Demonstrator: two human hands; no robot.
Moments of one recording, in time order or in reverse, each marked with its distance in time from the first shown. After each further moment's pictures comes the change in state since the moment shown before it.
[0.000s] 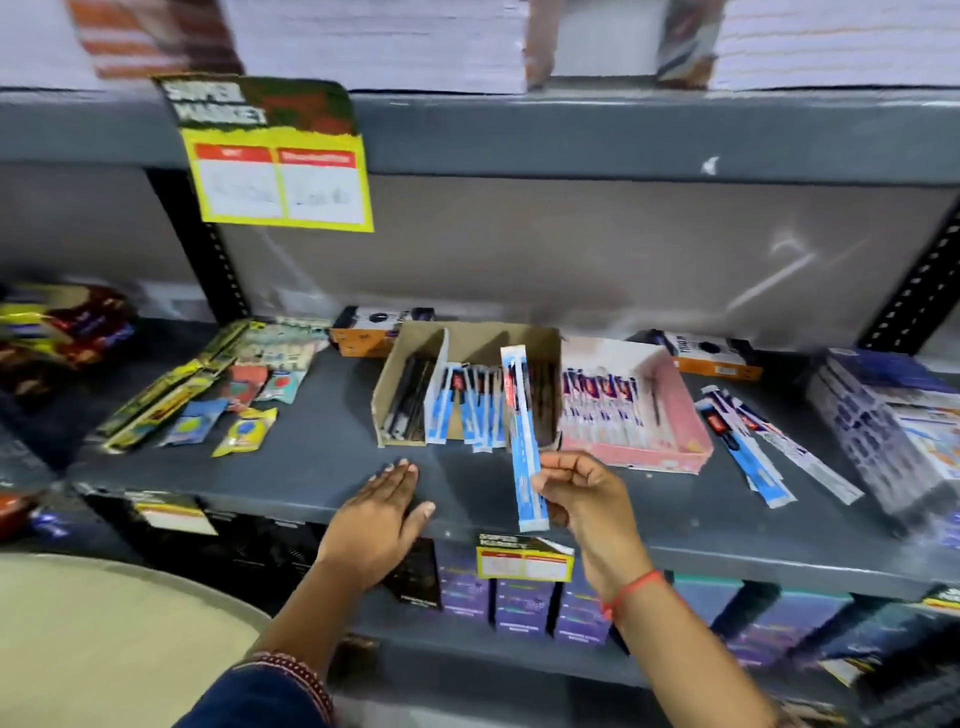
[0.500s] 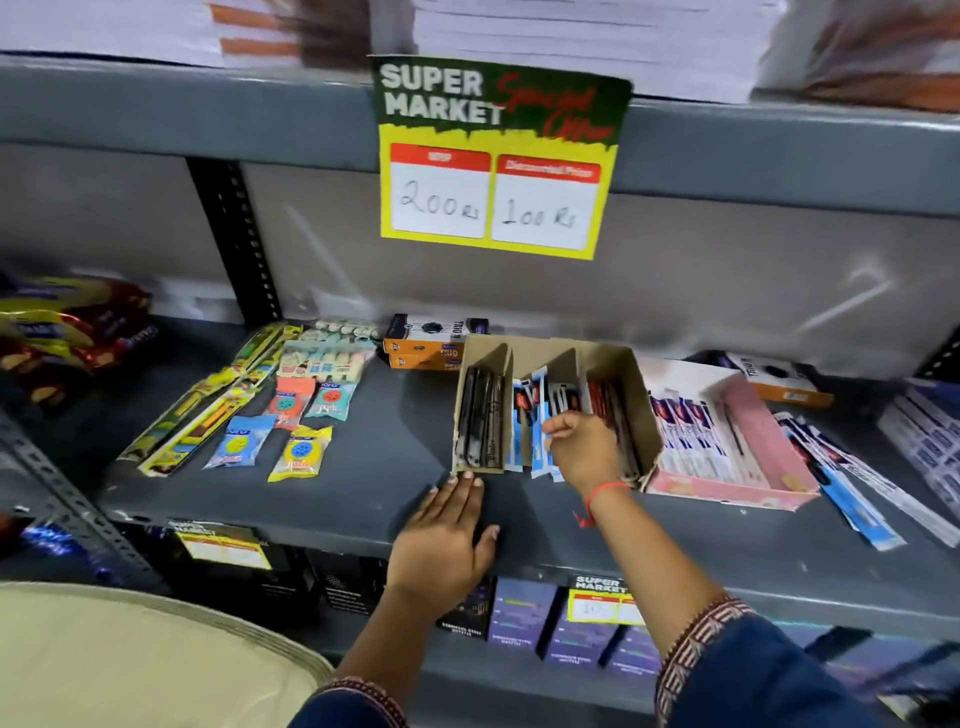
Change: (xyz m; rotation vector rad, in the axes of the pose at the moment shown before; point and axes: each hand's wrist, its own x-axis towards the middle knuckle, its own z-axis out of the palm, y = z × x) left_hand 0.012 -0.034 0.002 -0.089 -0.010 0.029; right_hand 0.111 0.007 0.102 -0.692 0.221 -0.147
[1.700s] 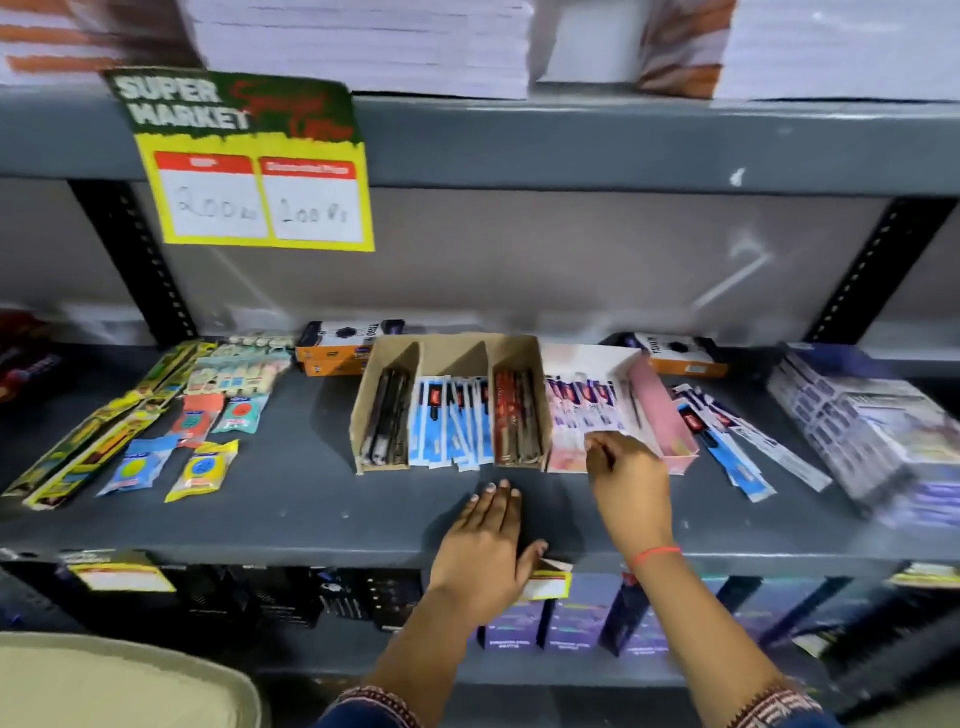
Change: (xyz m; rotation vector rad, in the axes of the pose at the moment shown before) left_hand 0.021 0.133 0.035 0.102 -0.245 0.148; right_hand -0.038 0.086 -0.123 -0.219 0.343 -0.318
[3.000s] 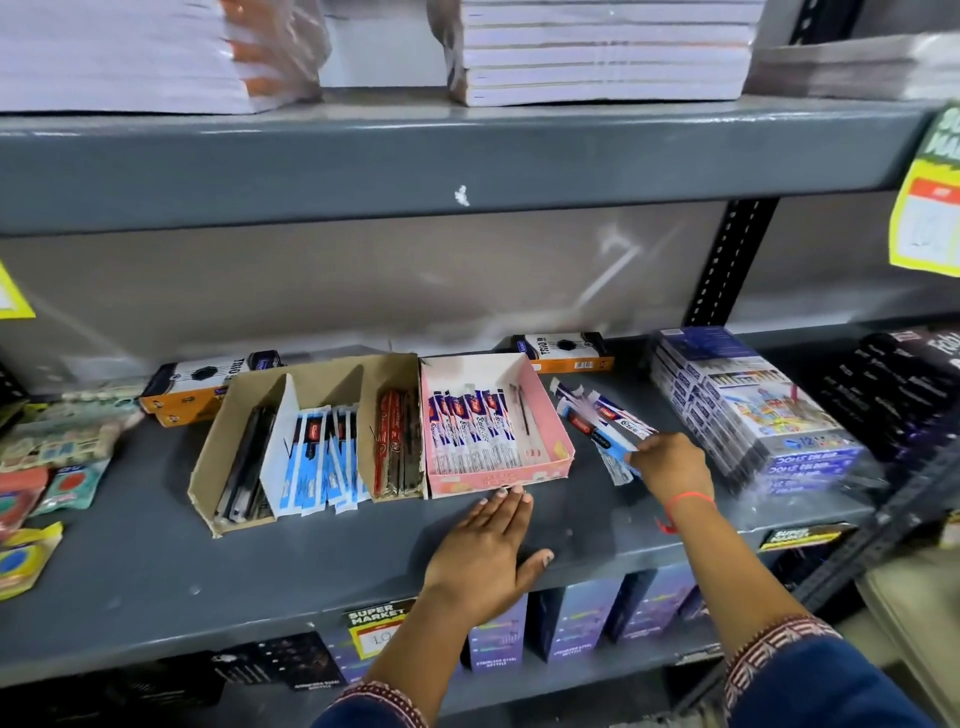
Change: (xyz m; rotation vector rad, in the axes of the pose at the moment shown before) left_hand 0.065 0.094 0.007 0.059 -0.034 0.315; right_hand 0.062 0.126 -0.099 -0.095 -0.127 0.718
